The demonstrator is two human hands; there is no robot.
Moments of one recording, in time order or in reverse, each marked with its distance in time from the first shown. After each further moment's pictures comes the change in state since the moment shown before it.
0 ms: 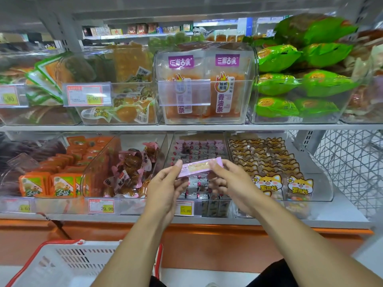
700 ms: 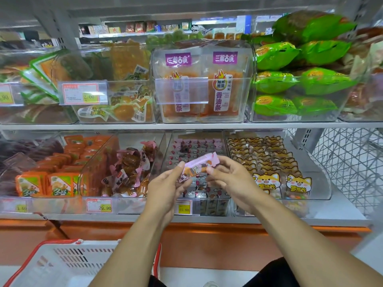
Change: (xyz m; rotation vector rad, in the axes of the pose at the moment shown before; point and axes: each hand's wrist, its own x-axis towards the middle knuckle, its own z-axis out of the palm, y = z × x) left_hand 0.003 -0.005 0.004 0.023 0.027 -0.038; right_hand 0.003 0.004 -0.006 0.020 0.011 -0.077
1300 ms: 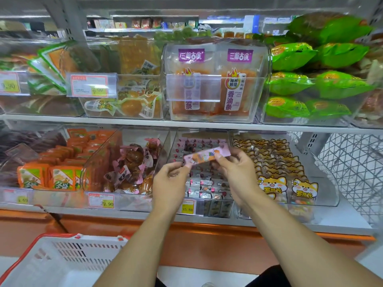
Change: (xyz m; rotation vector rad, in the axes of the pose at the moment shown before) left_hand 0.006 -0.007 -0.004 0.455 0.123 0.242; right_hand 0.022 -0.001 0.021 0.098 0.342 -0.114
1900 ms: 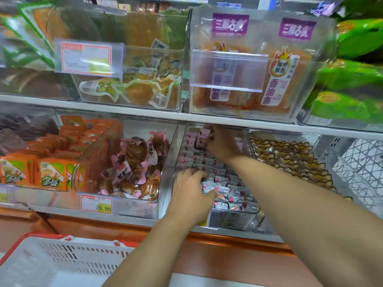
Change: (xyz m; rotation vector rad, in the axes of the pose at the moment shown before) left_hand 0.036 -0.032 0.009 0.739 -0.290 0.345; right_hand 0.137 0.037 0.064 -1.085 -0.253 -0.377
